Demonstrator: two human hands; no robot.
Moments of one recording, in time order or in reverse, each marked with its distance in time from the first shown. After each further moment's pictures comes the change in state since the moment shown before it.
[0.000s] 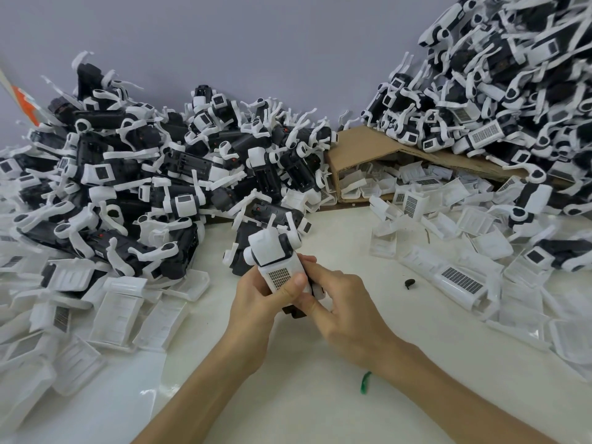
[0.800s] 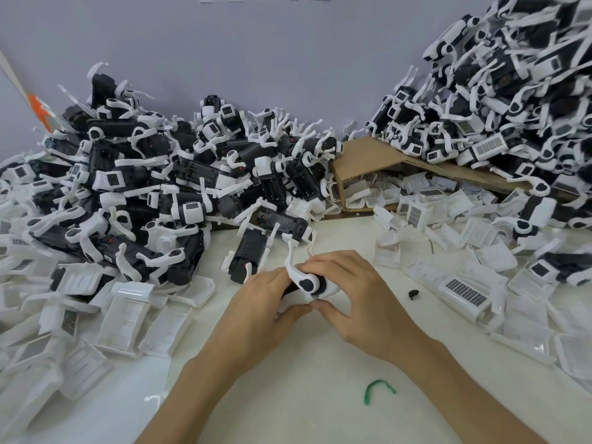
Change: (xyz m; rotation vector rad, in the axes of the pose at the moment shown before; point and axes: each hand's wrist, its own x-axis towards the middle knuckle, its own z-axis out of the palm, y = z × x) left_hand 0.011 0.003 -0.026 1.147 -0.158 0.393; right_hand 0.008 0.017 -0.024 -0.403 0.017 -0.219
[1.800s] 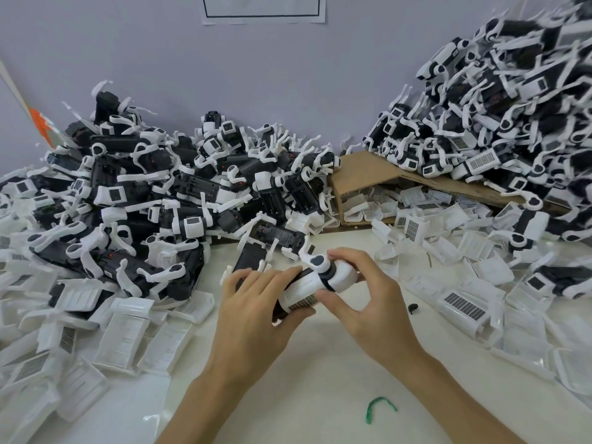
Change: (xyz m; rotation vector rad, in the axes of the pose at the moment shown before) left_hand 0.001 0.006 -0.003 0.266 0.324 0.041; right_hand 0.004 -0.009 -0.005 0.304 0.269 0.254
